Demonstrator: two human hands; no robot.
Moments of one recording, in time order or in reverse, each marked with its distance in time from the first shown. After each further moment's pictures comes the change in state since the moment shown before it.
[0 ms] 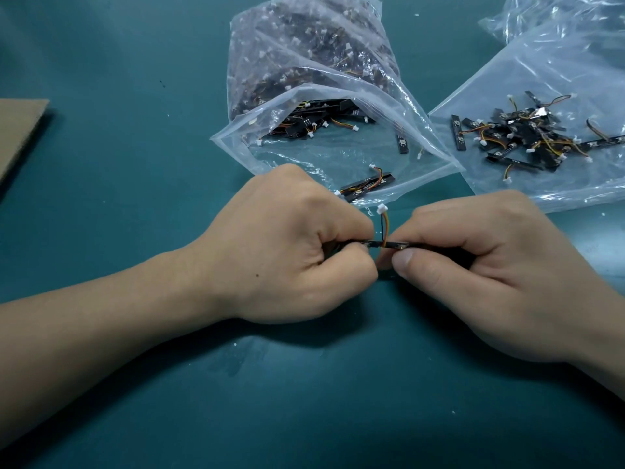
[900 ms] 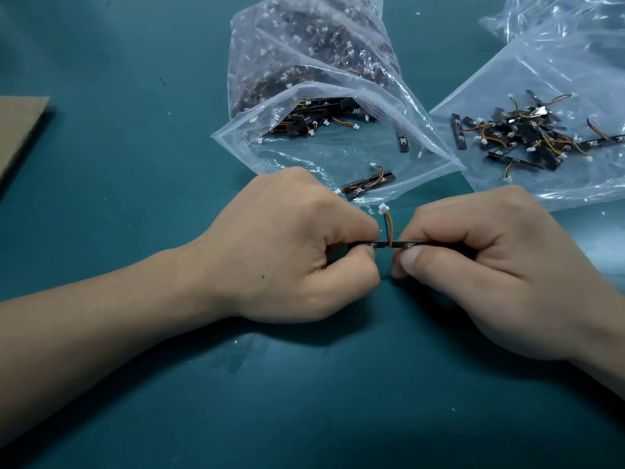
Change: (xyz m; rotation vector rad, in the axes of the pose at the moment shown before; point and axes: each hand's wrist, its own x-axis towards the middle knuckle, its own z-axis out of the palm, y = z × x) left_hand 0.000 0.004 -0.002 0.018 -0.018 0.029; right_hand 0.000 -0.002 0.000 0.008 0.016 0.014
